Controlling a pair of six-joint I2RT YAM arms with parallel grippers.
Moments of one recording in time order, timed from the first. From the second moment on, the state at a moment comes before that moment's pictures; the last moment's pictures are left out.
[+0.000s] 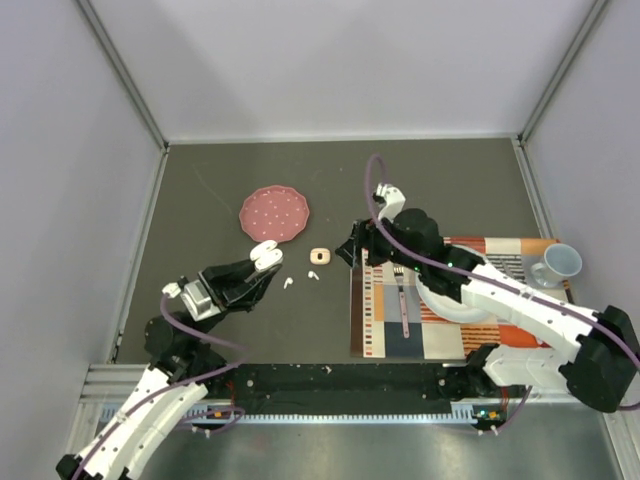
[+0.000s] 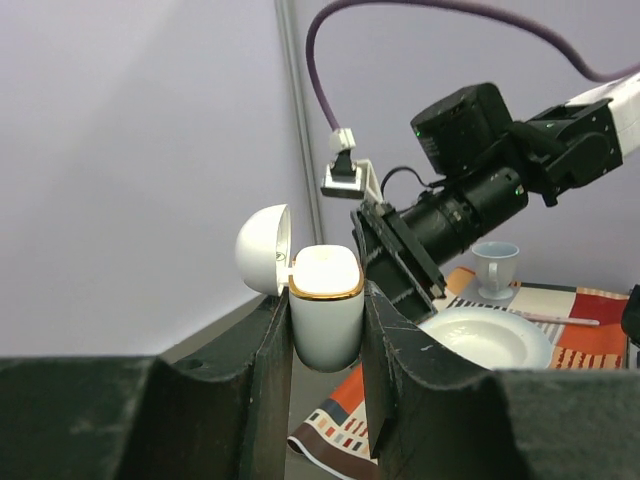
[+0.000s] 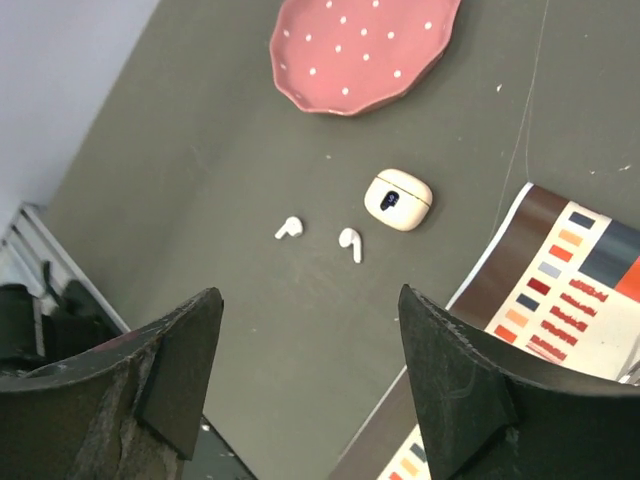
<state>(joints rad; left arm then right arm) -0.55 0.21 0.22 0.62 0.41 -0.12 0.81 1.14 0.85 -0.07 -0.02 0.50</state>
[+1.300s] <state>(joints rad) -0.55 0.03 0.35 0.28 0.33 -0.04 0.89 1.89 1.21 -0.09 -0.20 0.21</state>
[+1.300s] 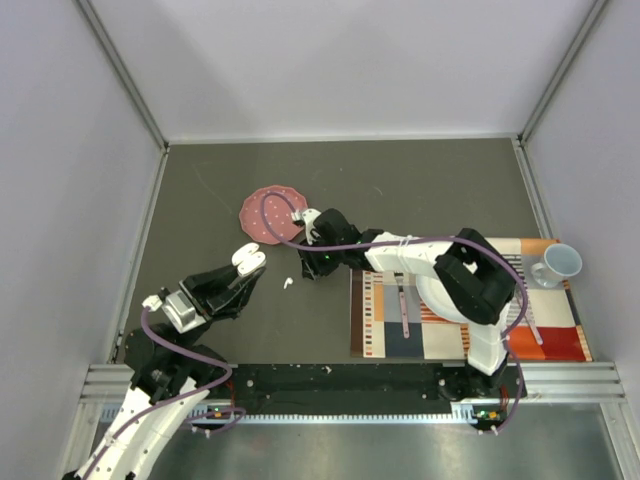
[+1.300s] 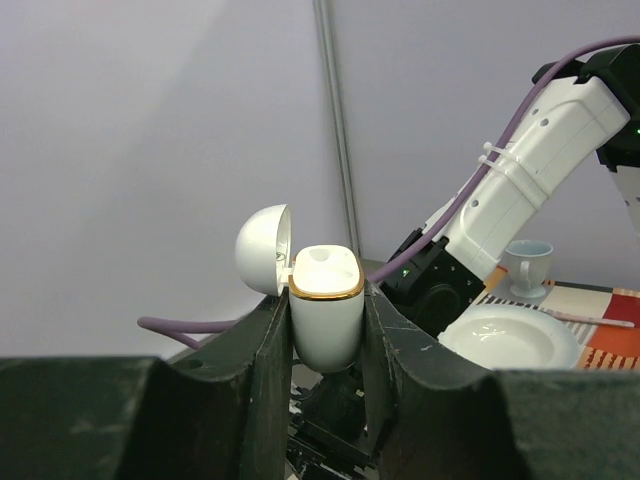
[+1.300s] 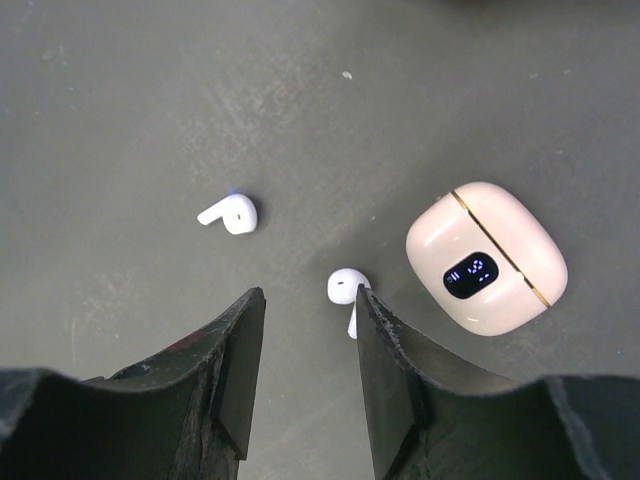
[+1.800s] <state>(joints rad) -0.55 0.01 0.35 0.26 0.31 -0.04 0.89 1.93 1.23 -0.11 -0.16 0.20</state>
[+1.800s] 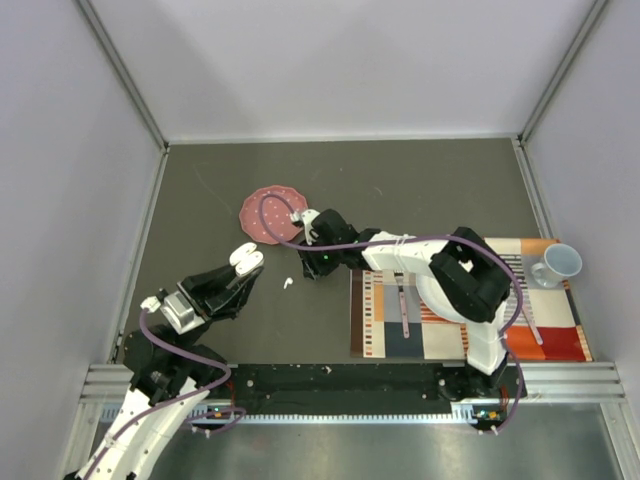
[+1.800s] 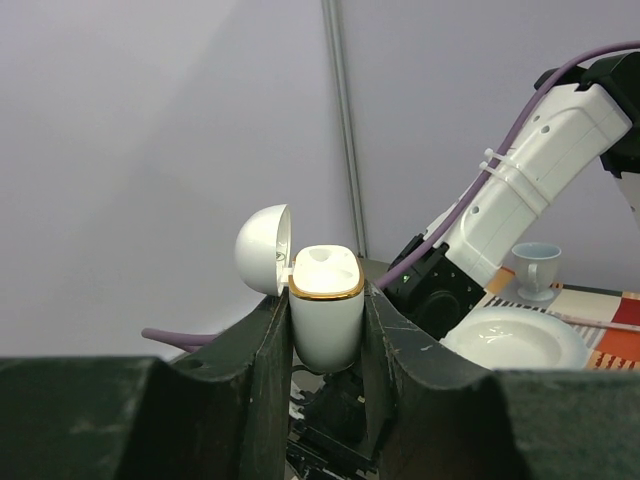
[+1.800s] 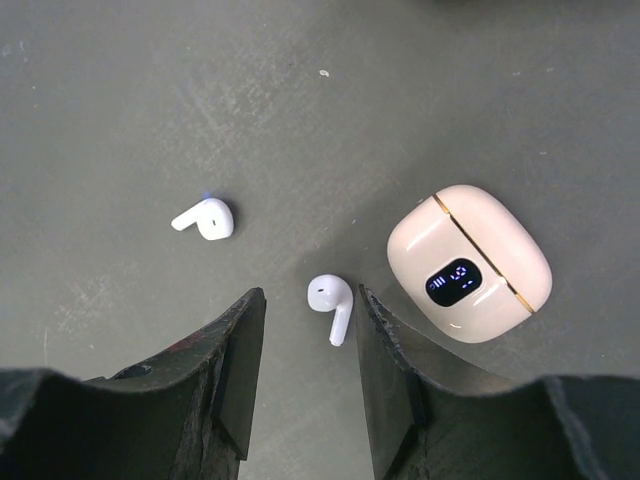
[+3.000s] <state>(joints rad) -0.55 0.01 0.35 0.26 0.29 -0.04 0.90 1.99 1.29 -0.18 -0.12 0.09</state>
